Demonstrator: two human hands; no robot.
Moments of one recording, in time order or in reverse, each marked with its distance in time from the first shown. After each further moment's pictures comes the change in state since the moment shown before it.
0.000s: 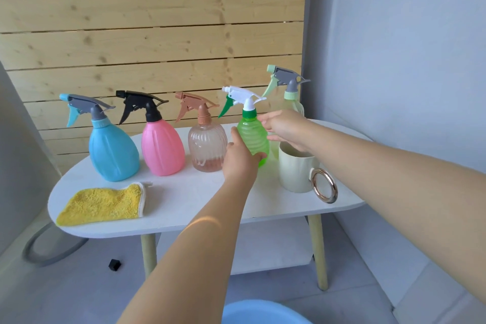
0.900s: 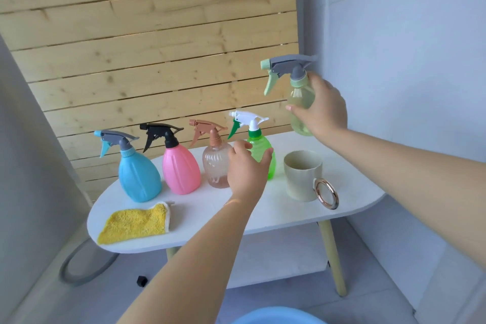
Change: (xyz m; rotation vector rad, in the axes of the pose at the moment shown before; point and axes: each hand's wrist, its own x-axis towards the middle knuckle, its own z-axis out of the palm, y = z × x) left_hand -0.040 0.040 -0.043 -0.049 0.144 0.074; right_hand -0.031 -0.023 -0.060 -0.402 0.664 -0.459
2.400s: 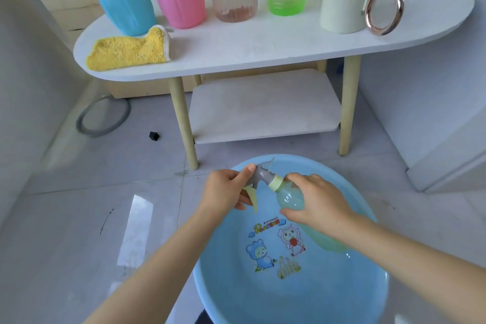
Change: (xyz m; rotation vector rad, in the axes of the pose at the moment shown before) left_hand -0.231 -0.194 -0.045 -0.199 -0.483 -0.669; right_hand -0.380 0.053 0.032 -0.247 -1.057 0.018
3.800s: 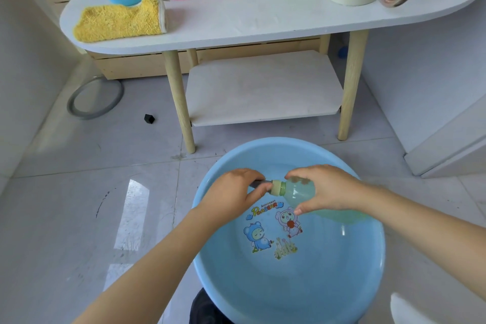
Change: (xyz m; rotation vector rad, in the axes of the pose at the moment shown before) left_hand 0.003 -0.045 0.004 0.754 -0.157 0.629; right_hand 0.013 0.038 0.004 0.036 -0.324 -0.113
